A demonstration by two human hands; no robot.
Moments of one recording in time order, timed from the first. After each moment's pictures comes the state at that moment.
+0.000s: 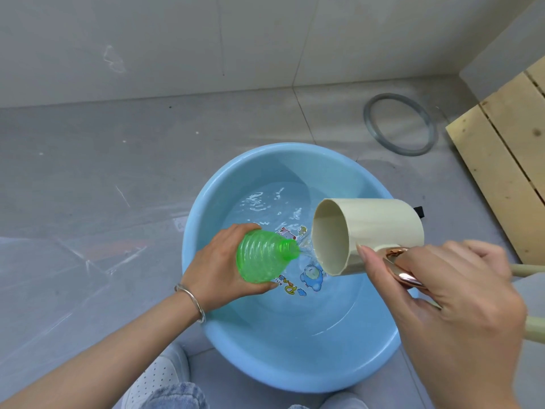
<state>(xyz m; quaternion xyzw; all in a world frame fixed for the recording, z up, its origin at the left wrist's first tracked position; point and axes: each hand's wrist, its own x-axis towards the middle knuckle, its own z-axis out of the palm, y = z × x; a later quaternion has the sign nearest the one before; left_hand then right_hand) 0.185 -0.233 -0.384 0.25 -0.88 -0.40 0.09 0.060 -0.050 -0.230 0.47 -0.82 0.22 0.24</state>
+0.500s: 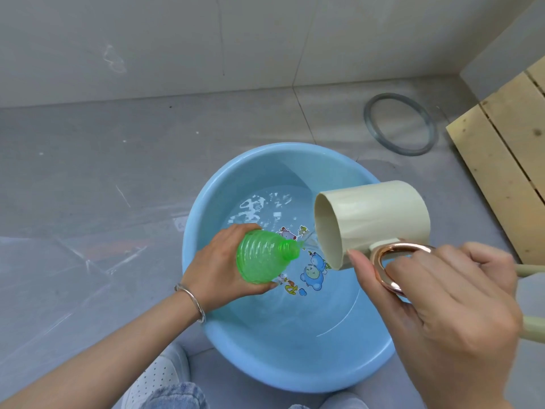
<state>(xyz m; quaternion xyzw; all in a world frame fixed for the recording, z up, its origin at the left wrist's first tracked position) 0.184 -0.232 -0.380 0.26 -0.88 -0.40 0.08 0.063 -0.053 -0.228 0.53 -0.77 0.16 0.31</state>
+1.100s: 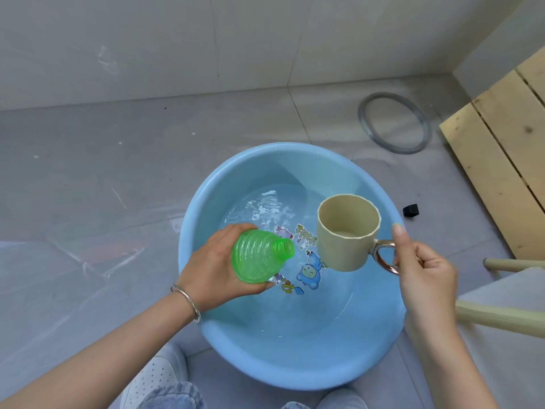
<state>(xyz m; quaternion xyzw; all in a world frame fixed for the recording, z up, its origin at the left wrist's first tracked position) 0.185 -0.232 -0.378 0.25 -0.87 -0.42 0.09 0.020 -0.039 -0.291 0.03 -0.85 0.52 -0.09</state>
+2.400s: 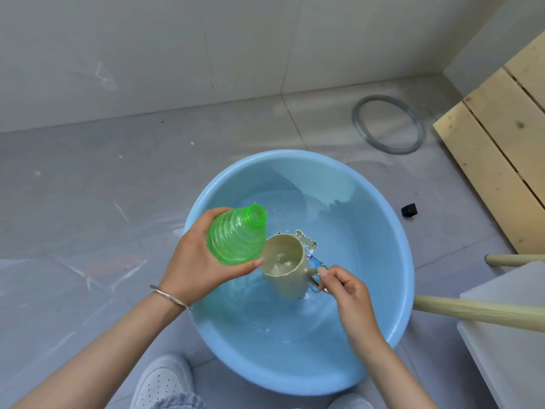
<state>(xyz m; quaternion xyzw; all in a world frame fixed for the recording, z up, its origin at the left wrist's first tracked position) 0.182 -0.255 -0.350 0.29 -0.79 -0.51 0.18 0.059 -0.049 -0.359 0.12 -0.77 0.55 -0.30</state>
